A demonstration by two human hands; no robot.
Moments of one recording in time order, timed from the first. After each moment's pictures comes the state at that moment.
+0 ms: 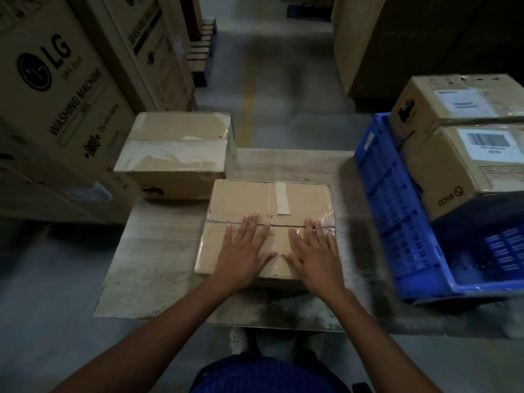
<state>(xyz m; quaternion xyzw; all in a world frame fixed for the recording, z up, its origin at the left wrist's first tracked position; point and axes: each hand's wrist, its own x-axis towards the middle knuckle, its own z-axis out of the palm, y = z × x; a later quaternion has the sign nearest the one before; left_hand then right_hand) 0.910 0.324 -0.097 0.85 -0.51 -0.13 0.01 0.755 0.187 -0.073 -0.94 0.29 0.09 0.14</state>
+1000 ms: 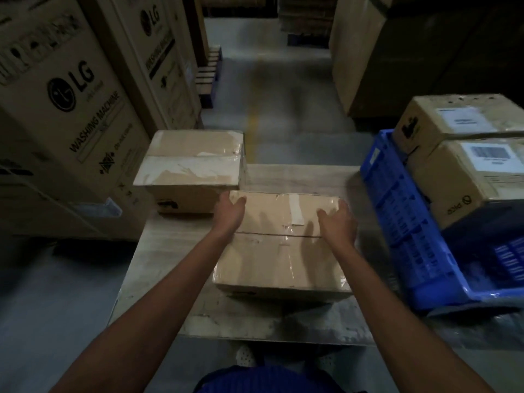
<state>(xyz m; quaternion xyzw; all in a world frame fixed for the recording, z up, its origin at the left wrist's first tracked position) 1.013 0.288 -0.042 0.83 -0.09 -0.24 0.49 0.828 0.138 -0.044 -0.70 0.59 -0.15 0.39</state>
